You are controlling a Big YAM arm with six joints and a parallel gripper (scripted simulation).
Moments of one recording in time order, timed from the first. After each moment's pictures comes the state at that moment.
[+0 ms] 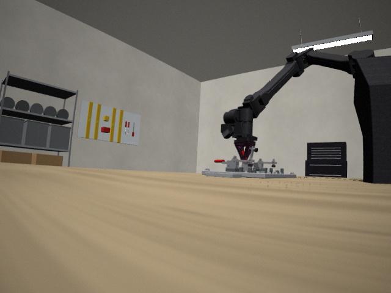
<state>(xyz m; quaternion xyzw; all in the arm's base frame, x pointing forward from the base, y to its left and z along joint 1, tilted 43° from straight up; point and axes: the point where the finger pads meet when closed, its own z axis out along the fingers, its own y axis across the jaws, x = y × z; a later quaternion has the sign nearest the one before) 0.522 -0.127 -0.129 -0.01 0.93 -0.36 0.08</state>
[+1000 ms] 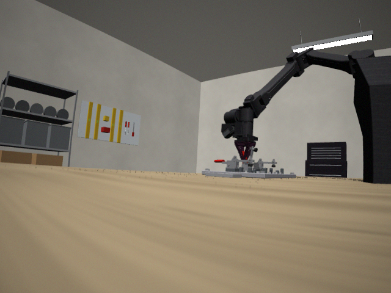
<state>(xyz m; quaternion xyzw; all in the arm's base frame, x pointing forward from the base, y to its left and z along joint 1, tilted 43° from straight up) 0.521 -0.127 -0.129 -0.01 0.93 -0.36 0.09</state>
